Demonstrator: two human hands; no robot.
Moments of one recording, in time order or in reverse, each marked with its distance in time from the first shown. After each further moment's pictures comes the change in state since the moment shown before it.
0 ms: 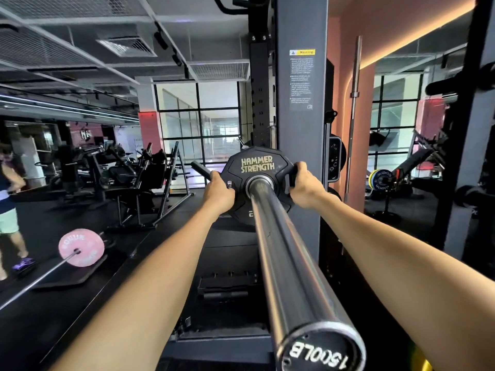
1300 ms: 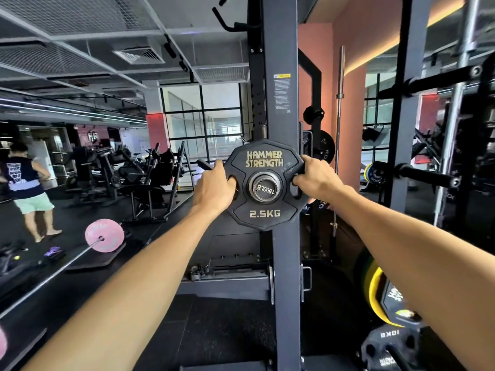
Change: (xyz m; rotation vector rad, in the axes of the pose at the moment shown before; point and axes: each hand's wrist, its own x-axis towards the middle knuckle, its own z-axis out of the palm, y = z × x) left_hand -0.294 0.038 -0.136 0.305 0.193 0.275; right_hand -0.278 -0.039 -0.126 -0.067 0.079 -0.121
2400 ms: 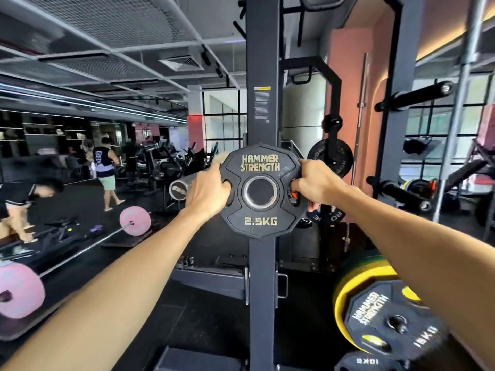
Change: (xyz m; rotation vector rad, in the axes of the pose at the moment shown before) left_hand -0.066 0.203 0.042 0.067 0.059 -0.081; right_hand -0.002 0.157 -0.152 0.104 -0.278 -0.247
